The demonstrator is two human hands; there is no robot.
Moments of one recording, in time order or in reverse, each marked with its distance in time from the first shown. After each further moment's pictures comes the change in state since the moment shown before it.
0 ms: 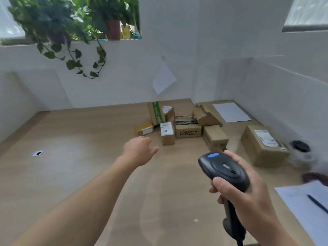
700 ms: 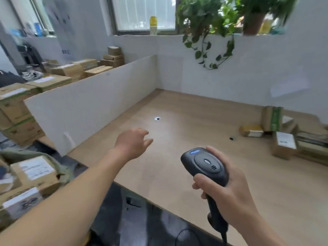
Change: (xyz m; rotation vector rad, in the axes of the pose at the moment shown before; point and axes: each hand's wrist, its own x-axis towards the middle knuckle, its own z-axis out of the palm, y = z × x) left_hand -0.307 -0.350 -0.075 0.012 0.157 -0.539; right_hand -0.134 -0.037 0.332 0.112 -0.655 -0.070
